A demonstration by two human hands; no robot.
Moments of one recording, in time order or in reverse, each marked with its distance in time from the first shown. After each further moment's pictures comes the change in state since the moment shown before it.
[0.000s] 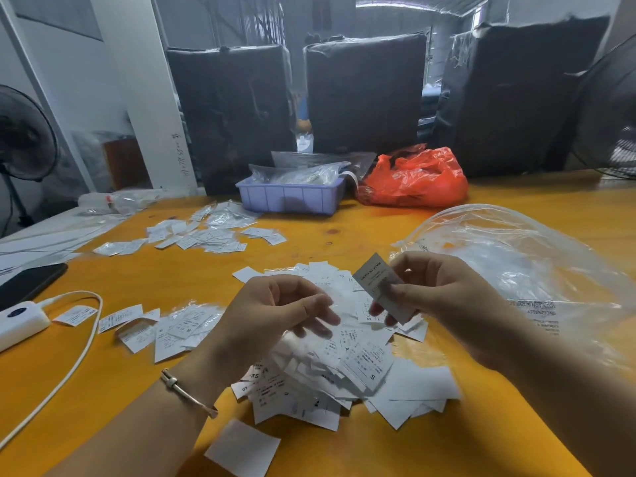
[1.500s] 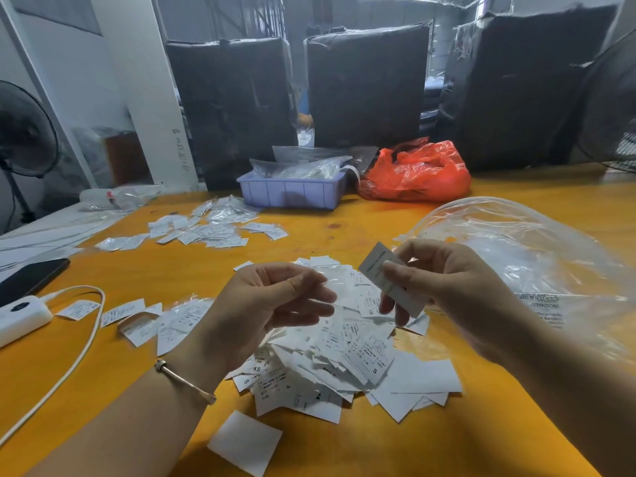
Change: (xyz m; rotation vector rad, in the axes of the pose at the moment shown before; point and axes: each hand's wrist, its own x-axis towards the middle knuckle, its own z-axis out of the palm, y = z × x) left_hand -0.002 0.009 -0.004 -0.370 0.015 -0.116; right_hand -0.004 -0.008 0.006 0.073 0.037 -0.074
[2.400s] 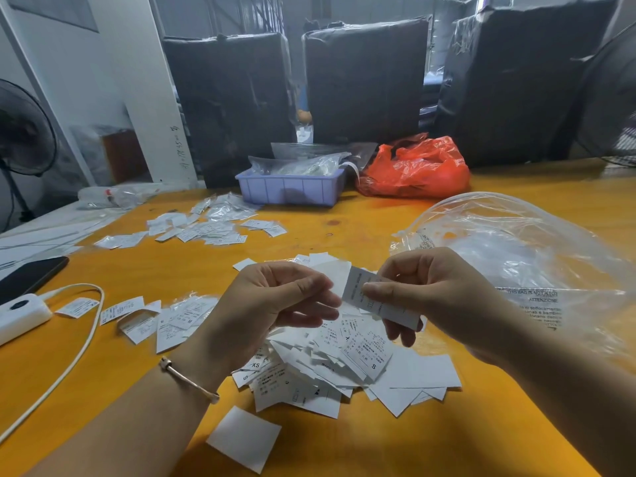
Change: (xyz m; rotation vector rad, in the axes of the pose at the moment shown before) left_hand -0.001 -0.002 0.005 0.082 -0.032 0.024; right_hand -0.003 0.001 0.005 -0.134 -0.111 0.021
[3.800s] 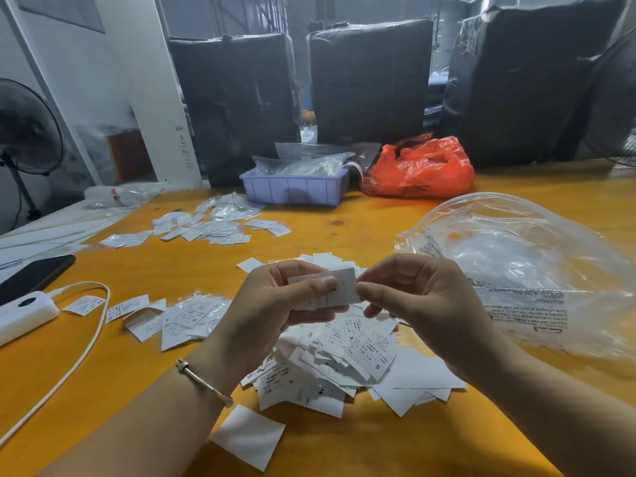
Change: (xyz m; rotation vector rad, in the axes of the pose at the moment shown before) left_hand 0.005 -0.009 0.006 -0.091 0.068 0.011; right_hand 0.001 0.014 0.023 0.045 0.216 -0.170
